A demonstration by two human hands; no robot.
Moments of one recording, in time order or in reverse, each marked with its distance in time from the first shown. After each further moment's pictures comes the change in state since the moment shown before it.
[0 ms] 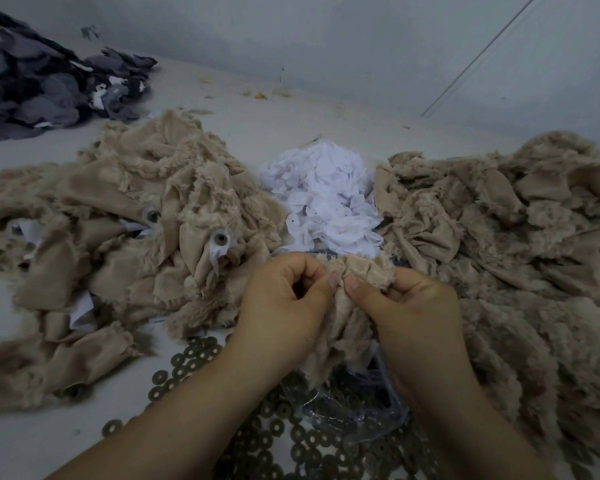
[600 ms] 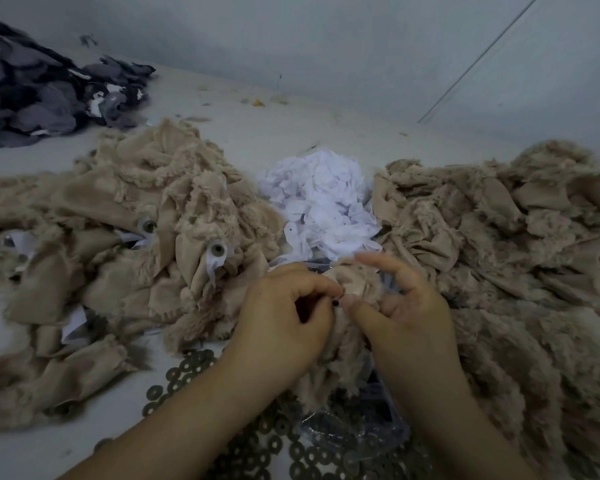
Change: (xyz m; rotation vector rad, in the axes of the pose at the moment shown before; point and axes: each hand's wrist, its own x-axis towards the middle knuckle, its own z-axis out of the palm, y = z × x) left_hand 0.005 -0.006 -0.007 0.327 -0.019 0.290; right_hand 0.002 0.002 -0.001 -0.171 -0.047 -0.065
